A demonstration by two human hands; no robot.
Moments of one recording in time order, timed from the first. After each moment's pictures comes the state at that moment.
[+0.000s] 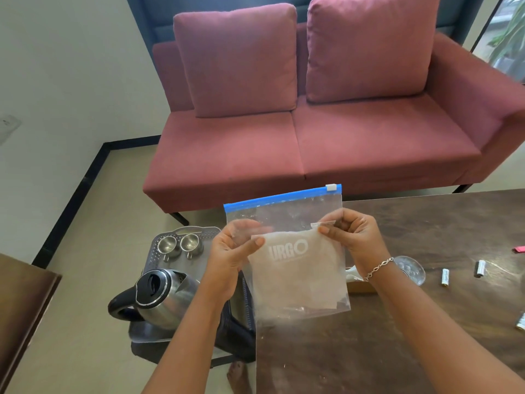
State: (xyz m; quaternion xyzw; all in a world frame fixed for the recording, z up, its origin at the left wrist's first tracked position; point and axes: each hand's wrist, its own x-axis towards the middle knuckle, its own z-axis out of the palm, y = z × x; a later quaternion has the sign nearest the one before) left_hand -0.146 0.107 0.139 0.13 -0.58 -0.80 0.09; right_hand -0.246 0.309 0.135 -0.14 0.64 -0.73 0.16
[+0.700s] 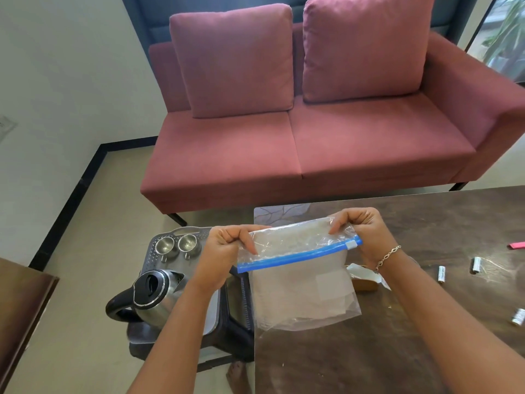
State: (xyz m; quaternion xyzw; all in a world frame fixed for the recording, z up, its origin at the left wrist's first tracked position) left_hand -0.154 0.095 0.138 0.05 -0.68 -0.73 0.05; right_hand -0.266 0.328 0.129 -0.15 0.66 -0.70 0.21
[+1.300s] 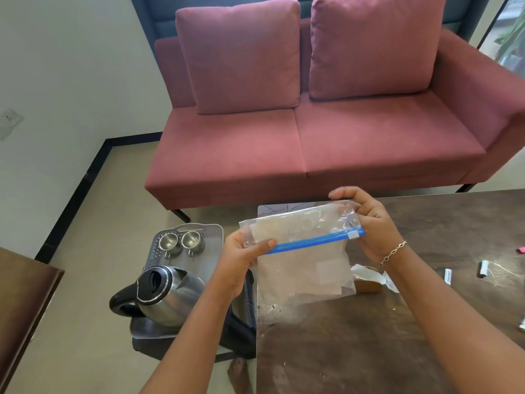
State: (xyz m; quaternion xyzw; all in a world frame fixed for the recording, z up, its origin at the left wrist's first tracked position) left_hand -0.155 0.113 0.125 0.16 -0.61 -0.78 0.03; right_hand -0.272 0.317 0.141 -0.16 0.62 -0.74 0.19
